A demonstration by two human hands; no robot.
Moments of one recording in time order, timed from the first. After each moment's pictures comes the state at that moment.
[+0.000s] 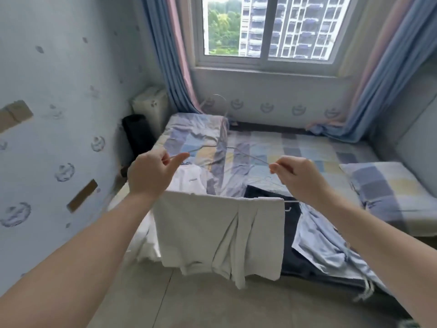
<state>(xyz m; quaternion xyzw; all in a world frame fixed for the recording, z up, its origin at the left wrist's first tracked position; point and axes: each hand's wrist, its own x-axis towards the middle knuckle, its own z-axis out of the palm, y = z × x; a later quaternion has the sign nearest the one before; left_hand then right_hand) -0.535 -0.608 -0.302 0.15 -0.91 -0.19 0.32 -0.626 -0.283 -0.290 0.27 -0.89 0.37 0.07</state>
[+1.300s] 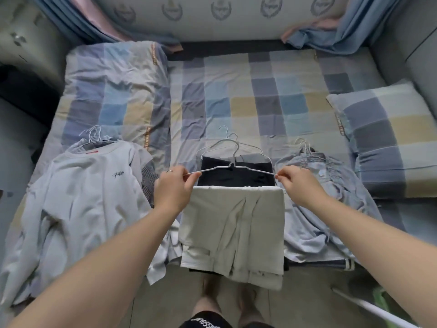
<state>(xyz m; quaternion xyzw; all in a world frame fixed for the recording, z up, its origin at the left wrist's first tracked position) -0.955 -0.446 -0.572 0.17 -0.96 -0.24 -0.03 -1.010 -0.124 -0.565 0.05 -0.95 0.25 -0.18</state>
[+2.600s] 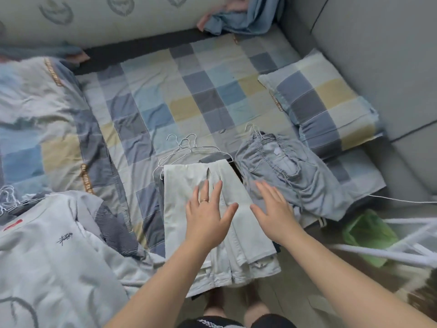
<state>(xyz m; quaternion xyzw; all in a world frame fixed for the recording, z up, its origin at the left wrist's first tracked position) -0.983 -0.359 -0.575 -0.09 -0.92 -0.28 -0.25 -0.942 -0.177 -0.553 -0.17 -0.93 0.28 -0.19</state>
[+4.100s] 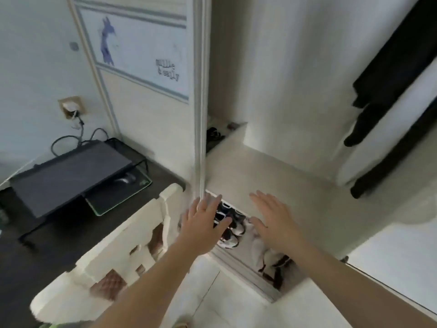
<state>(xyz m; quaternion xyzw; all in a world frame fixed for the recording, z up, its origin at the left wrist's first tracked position) -0.178 -0.008 -0.400 -0.93 -0.26 -0.02 -0.26 -0.033 -0.174 -0.390 -0.88 -0.44 0.07 0.15</state>
